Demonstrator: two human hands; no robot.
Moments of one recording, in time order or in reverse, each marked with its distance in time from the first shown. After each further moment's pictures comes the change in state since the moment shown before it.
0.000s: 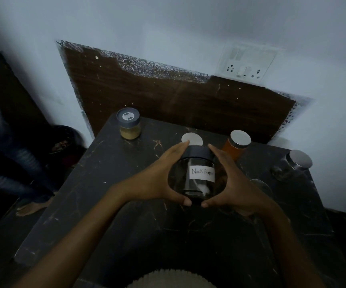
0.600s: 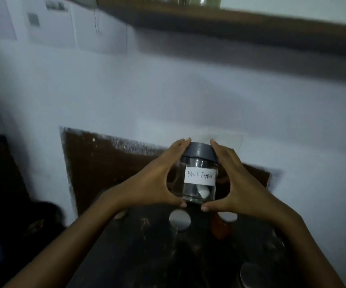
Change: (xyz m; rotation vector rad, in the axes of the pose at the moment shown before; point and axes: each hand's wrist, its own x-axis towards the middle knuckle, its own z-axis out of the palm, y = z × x) left_hand 0.054 0.102 -0.114 0.183 0.233 0.273; right_hand 0.020 -0.126 -0.100 -0.510 0.304 -0.292
